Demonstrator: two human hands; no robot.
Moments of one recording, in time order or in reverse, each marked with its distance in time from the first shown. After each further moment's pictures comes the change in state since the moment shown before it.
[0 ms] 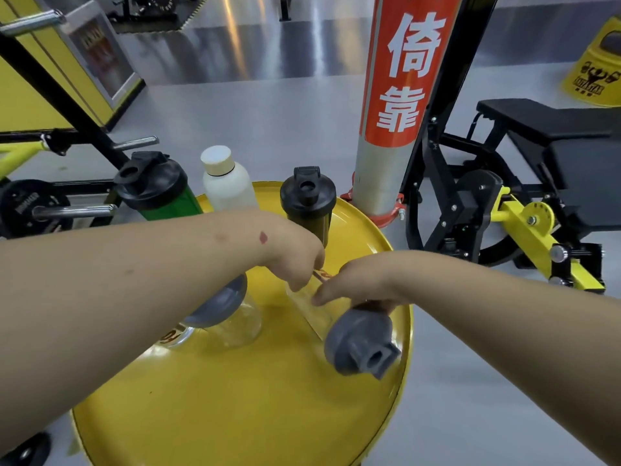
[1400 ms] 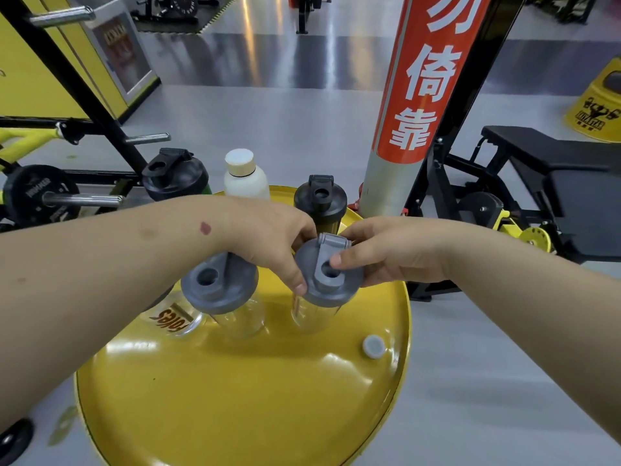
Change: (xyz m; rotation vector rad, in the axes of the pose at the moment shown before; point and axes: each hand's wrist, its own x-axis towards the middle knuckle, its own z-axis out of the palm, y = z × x) left_hand -0.054 -0.041 0.003 -0.391 0.251 0.108; right_hand -0.057 -0.007 -0.039 0.280 -0.040 -0.402
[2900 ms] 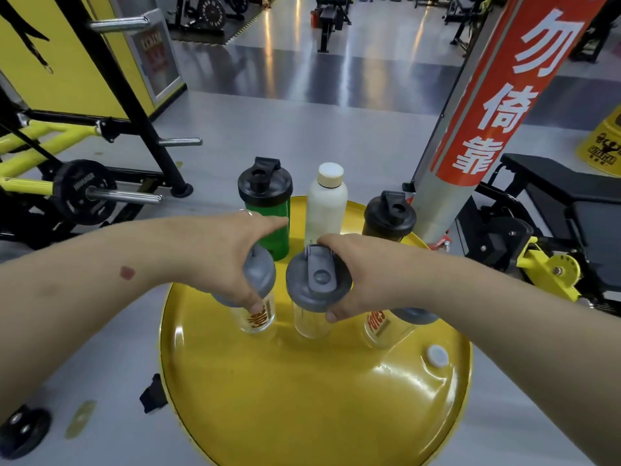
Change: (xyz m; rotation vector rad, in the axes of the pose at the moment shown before) left_hand -0.145 -0.119 0.023 0.072 0.128 -0.215; right_hand 0.038 -0.074 0.131 -1.042 0.218 -0.230
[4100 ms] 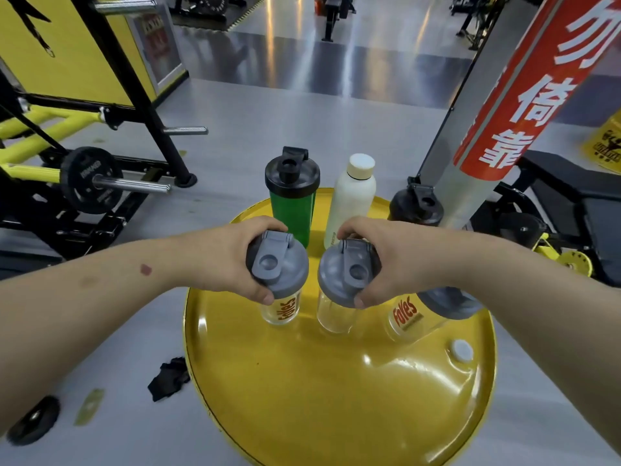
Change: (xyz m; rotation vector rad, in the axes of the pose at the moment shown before) left_hand 0.013 -0.066 0.047 -0.501 0.117 0.127; right_hand 0.015 -0.014 -0.011 0.017 -0.068 0.017
